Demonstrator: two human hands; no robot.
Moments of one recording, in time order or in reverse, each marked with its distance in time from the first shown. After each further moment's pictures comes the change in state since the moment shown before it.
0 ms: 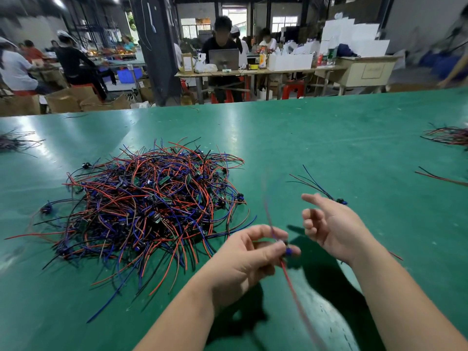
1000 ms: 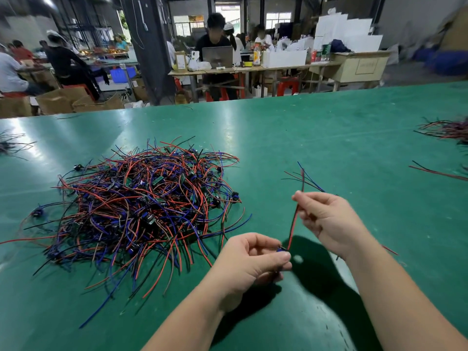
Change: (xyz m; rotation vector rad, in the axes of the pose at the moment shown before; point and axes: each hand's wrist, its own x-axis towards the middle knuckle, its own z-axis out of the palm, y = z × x) left_hand 0.005 -0.013 0.011 0.097 0.259 -0.089; right_hand -0.008 -0.003 0.006 -0.068 0.008 -0.164
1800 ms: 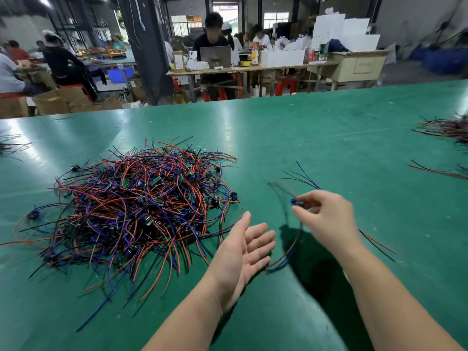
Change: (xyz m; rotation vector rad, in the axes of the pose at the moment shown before) left_hand 0.008 0.005 -0.006 -0.171 0.051 -0.080; right_hand 0.011 0.016 -0.011 -0.935 0.237 -0.489
